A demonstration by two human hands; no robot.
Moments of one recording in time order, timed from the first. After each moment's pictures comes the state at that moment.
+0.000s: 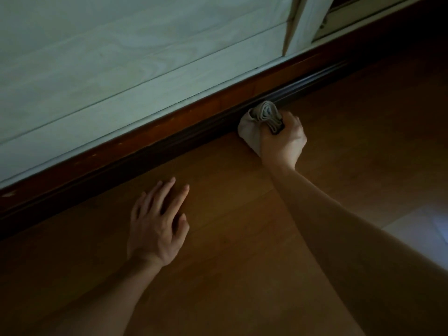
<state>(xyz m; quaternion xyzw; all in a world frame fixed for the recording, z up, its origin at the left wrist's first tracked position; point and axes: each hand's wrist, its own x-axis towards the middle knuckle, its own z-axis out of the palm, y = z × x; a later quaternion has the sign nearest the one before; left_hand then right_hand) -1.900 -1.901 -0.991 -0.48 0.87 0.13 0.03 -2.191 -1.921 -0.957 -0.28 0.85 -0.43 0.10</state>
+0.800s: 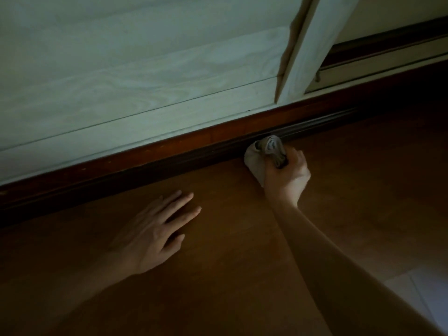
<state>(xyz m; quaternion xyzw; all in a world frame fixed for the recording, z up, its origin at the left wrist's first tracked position) -1.937 -1.927 -0.967 -0.33 0.92 0.16 0.13 -2.239 -1.920 -0.967 -0.35 0.83 -0.42 0.08</state>
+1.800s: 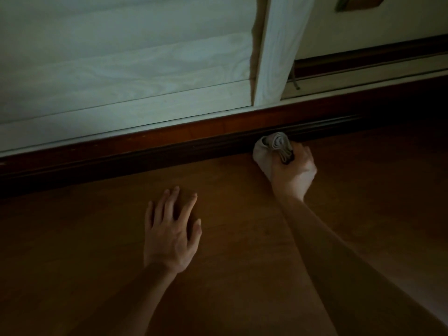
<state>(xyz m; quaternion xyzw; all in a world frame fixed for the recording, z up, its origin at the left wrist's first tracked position) -2.044 -1.848 -0.992 -0.62 0.78 0.07 0.03 -2.309 -1.912 -0.970 -0.41 0.80 -0.44 0.06</state>
